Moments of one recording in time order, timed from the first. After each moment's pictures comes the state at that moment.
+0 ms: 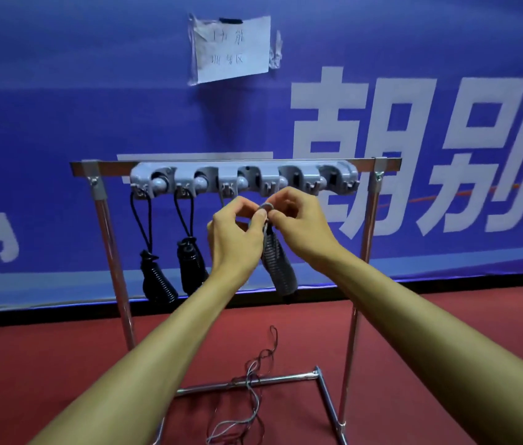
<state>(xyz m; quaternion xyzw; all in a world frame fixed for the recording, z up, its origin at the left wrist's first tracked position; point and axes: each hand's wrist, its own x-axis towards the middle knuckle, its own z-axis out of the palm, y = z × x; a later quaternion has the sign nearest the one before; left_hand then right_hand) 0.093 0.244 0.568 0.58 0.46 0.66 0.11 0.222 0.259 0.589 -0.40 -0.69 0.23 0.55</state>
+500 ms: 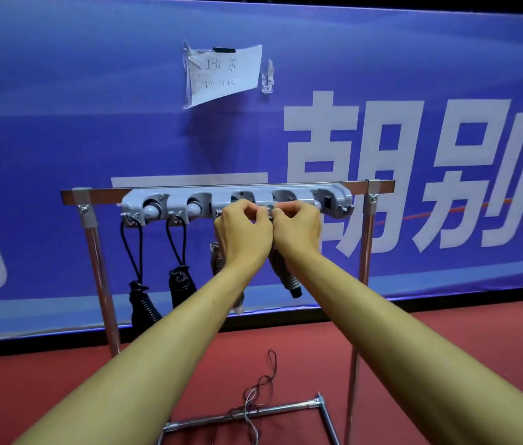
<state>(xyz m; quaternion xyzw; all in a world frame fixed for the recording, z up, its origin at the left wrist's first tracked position) 0.120 0.282 0.616 0.56 0.52 0.65 0.05 0.205 0.294 0.619 -0.52 -0.50 0.22 0.66</state>
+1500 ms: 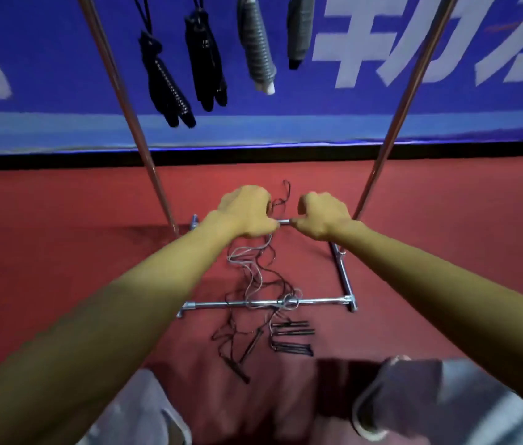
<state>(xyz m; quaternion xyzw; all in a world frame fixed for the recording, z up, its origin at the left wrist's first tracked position) 0.055 0.176 0.380 0.77 0.63 0.05 0.11 0.229 0.193 0.353 -0.65 -0.74 0.13 0.06</state>
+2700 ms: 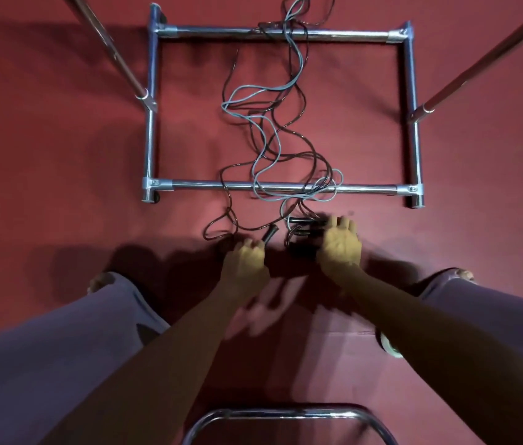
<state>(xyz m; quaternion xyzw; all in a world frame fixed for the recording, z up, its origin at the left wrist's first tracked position) 0.023 0.078 -0.109 0.65 0.66 -0.11 0.37 0.224 0.125 -0.114 -0.70 -0.63 0.22 -0.24</state>
